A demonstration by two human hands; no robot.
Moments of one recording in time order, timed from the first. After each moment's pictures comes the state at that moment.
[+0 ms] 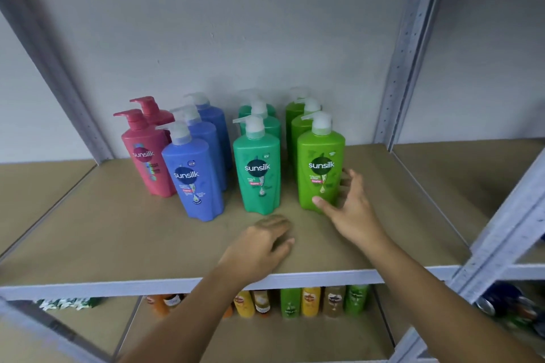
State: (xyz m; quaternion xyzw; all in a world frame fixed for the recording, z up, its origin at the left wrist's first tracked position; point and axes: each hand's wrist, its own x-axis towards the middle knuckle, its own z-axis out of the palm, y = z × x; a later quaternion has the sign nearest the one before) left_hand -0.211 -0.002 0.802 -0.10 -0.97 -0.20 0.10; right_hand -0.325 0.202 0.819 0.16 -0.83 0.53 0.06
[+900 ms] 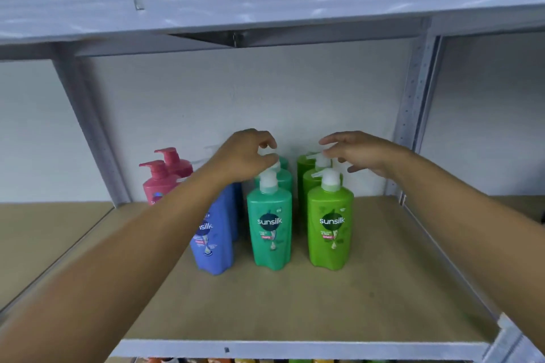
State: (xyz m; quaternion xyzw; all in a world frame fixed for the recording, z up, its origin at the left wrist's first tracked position) left_hand -0.305 -0.069 1.035 -0.02 -0.97 -0.14 0.22; right_hand -0.419 0.177 1.039 0.25 -0.86 0.42 -0.11
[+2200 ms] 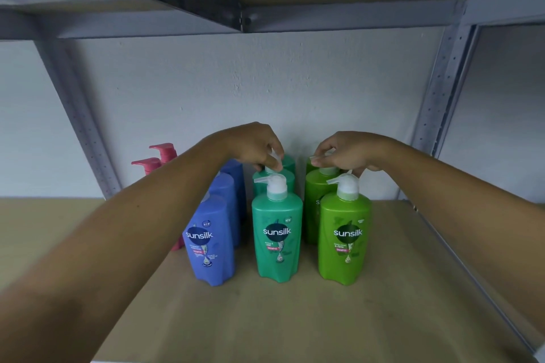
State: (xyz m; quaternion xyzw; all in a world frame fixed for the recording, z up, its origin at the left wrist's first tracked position) left_hand -0.374 -0.111 1.047 -0.06 -0.97 -0.22 -0.01; right_hand -0.439 0.124 1.044 0.28 -0.92 0.23 -0.14
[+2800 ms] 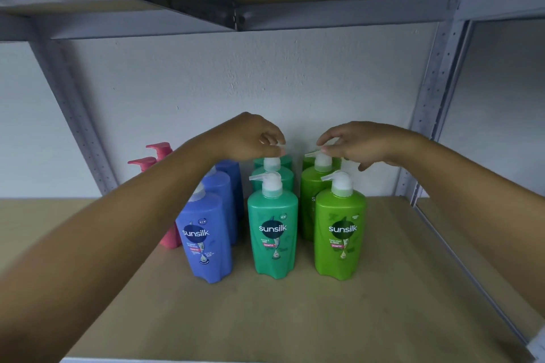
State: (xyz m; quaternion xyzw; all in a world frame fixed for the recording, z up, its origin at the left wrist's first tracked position) left_hand -0.341 -0.096 1.060 -0.09 -0.98 -0.15 0.10; right_hand -0.431 0.157 1.056 0.31 -0.91 0.25 -0.10
